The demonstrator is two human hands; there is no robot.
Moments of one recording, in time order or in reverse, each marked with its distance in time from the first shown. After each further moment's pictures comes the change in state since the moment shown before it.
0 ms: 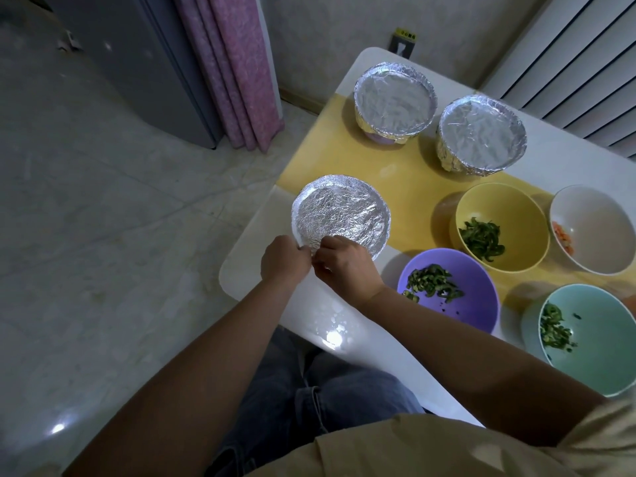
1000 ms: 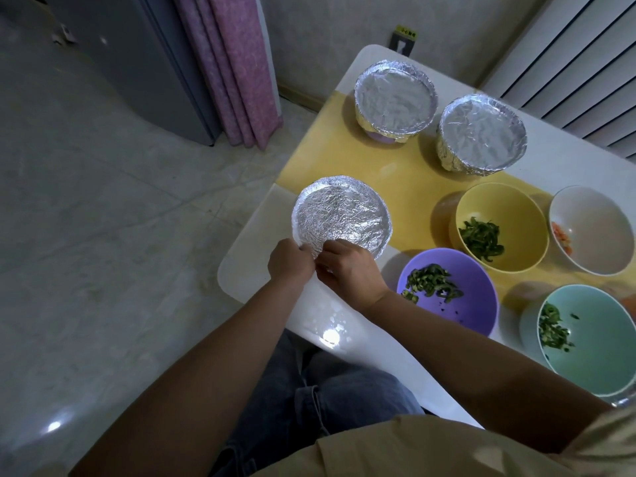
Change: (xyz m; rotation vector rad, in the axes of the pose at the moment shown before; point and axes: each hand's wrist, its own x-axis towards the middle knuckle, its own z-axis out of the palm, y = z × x) left_hand -0.004 0.004 0.010 -0.104 0.010 -0.073; right_hand -0.008 0.001 -0.005 -0.006 -0.006 -0.047
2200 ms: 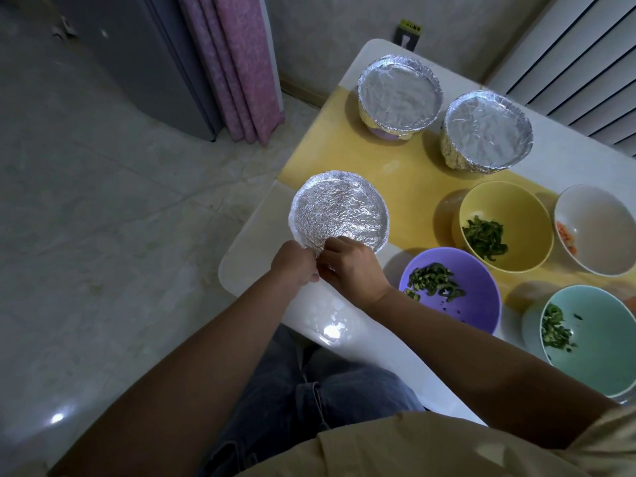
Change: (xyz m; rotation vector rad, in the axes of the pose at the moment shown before) left_hand -0.009 0.008 -0.010 -0.141 -0.266 -0.186; right_hand 0.003 0.000 -0.003 0.011 0.001 -0.028
